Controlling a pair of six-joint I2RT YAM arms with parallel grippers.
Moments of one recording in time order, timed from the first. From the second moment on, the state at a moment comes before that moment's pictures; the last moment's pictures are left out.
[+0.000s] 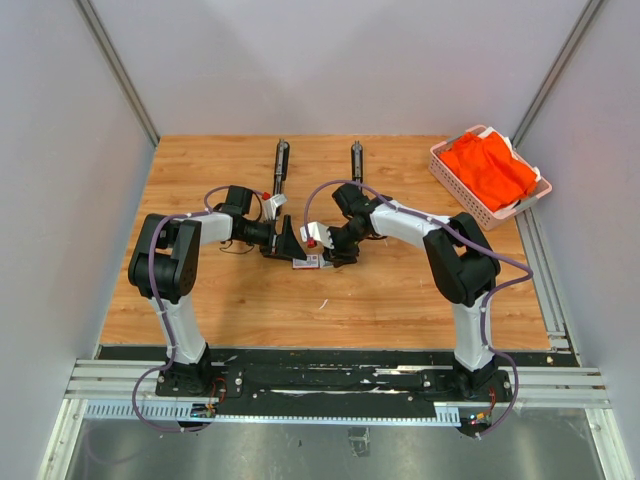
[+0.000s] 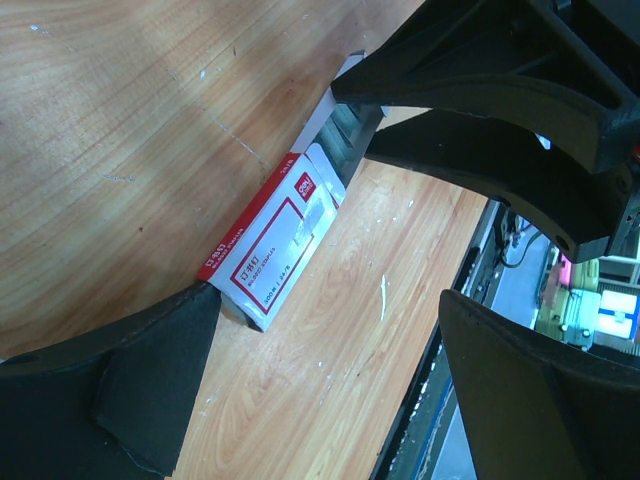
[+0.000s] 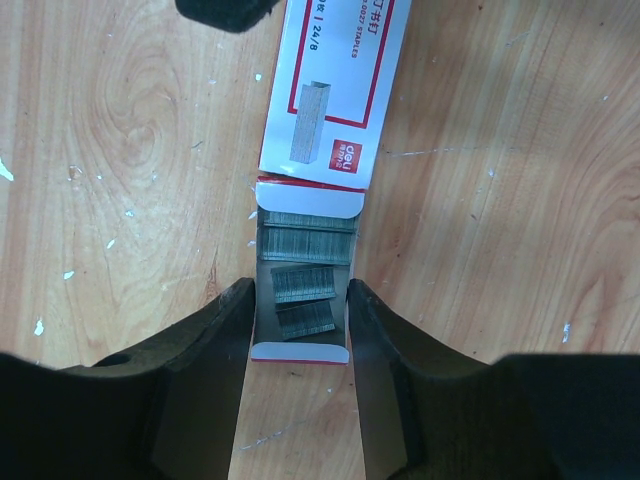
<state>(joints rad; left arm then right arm) -0.19 1.89 1.02 -0.22 0.98 -0.10 0.63 2.03 1.42 -0.61 -0.54 -1.13</state>
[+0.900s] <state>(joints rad) -0.19 1.89 1.02 -0.22 0.98 -0.11 0.63 2.03 1.42 -0.55 -0.55 -1.08</state>
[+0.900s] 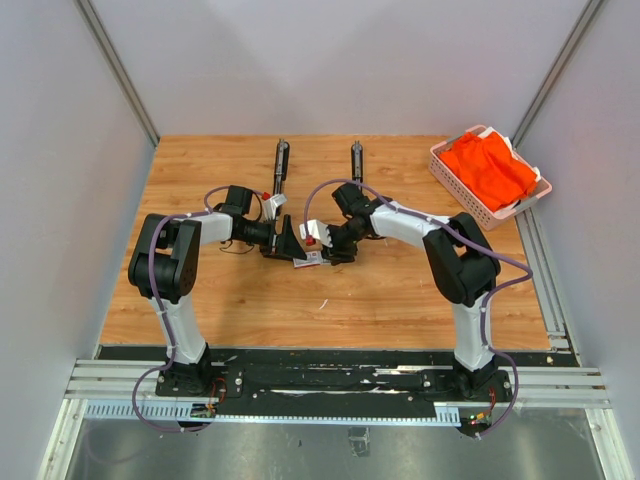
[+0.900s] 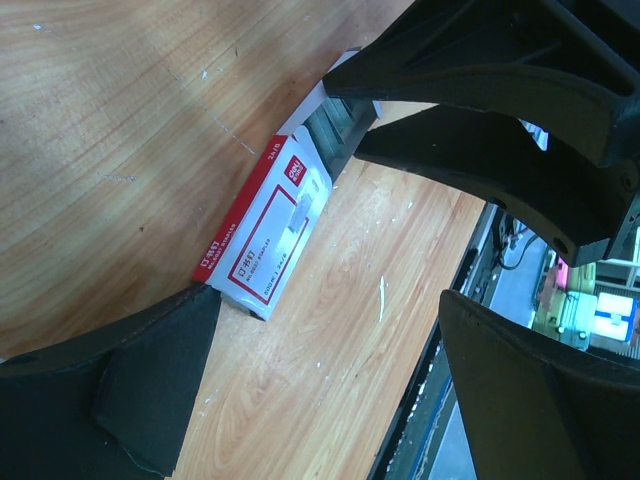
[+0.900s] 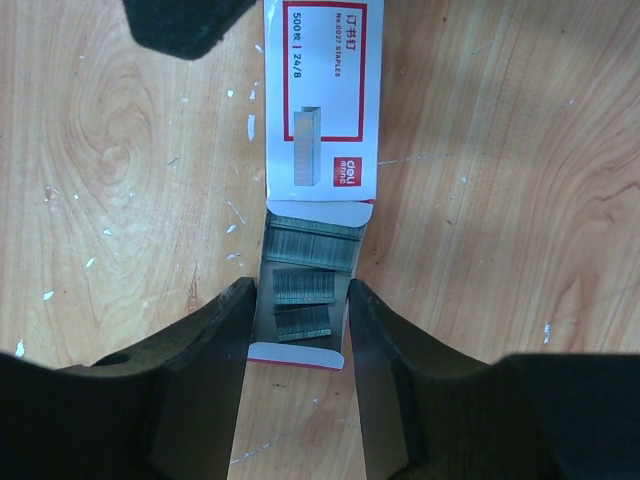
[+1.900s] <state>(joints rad) -0.19 1.89 1.02 -0.22 0.98 -0.11 0.61 2.02 1.41 -0.63 -0.55 -1.22</state>
